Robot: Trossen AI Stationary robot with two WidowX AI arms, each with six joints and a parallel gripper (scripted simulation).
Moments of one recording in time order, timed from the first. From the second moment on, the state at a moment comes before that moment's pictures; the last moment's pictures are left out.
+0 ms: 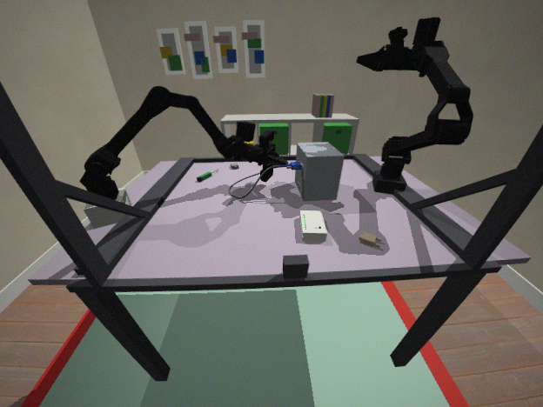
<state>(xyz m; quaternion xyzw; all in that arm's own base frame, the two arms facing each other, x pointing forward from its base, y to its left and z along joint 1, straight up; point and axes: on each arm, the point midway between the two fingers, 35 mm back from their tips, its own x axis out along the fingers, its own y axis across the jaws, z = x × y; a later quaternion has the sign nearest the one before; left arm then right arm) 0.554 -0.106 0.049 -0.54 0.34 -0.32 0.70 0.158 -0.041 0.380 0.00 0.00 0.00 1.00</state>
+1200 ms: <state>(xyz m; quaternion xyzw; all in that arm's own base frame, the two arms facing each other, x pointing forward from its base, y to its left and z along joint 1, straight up) 0.555 -0.106 0.045 -0.61 0.34 -0.34 0.63 0.158 -0.041 0.380 0.00 0.00 0.00 1.00</state>
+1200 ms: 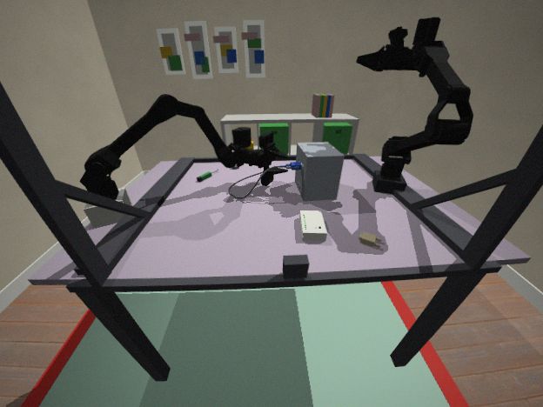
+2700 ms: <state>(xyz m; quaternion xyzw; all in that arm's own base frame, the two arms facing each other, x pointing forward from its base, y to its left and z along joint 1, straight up) 0.553 -0.110 0.050 -0.39 0.35 -0.30 0.80 0.158 -0.041 0.380 0.00 0.00 0.00 1.00</state>
